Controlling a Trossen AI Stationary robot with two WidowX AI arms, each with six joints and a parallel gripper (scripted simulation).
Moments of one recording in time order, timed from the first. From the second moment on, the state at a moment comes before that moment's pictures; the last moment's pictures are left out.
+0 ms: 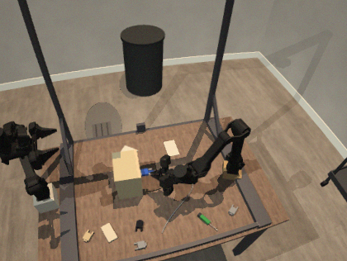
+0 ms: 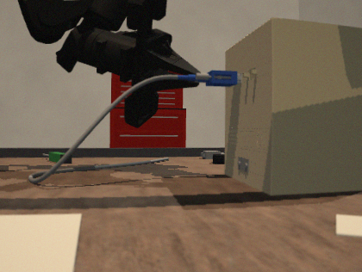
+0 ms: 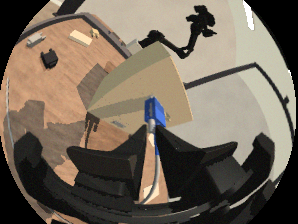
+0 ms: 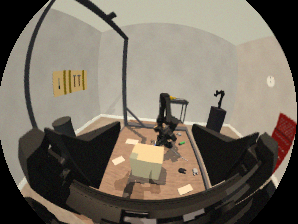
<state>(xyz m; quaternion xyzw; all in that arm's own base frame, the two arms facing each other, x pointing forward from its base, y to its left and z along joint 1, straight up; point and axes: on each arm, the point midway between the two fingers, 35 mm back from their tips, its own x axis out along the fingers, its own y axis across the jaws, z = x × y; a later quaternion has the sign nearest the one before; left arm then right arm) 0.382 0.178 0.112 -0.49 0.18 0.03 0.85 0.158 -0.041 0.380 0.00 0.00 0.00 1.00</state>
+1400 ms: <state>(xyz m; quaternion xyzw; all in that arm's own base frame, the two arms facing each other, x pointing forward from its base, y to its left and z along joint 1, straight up) 0.381 0.180 0.107 -0.60 0.13 -0.03 0.79 0.158 -0.041 0.380 0.00 0.00 0.00 1.00</state>
